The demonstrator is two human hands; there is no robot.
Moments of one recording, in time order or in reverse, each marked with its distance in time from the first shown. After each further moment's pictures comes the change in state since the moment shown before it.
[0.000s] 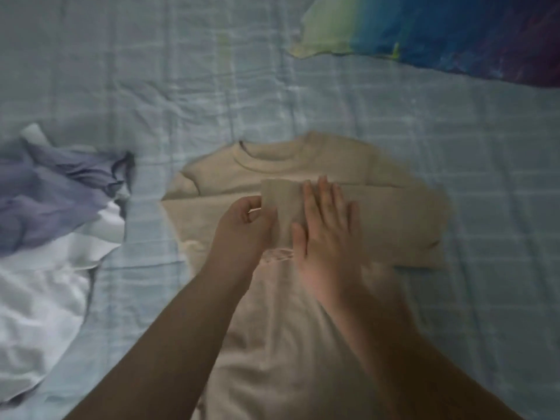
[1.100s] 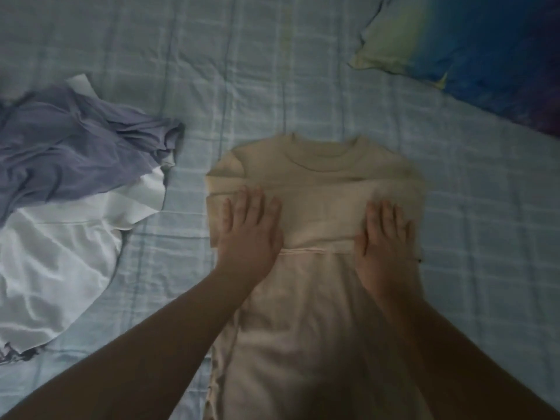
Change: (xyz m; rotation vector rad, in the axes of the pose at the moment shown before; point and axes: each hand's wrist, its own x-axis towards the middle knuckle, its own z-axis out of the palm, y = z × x) left_hand 0.038 -0.093 -0.085 1.376 0.076 0.529; right_hand -0.011 0.045 0.021 -0.331 -0.042 0.060
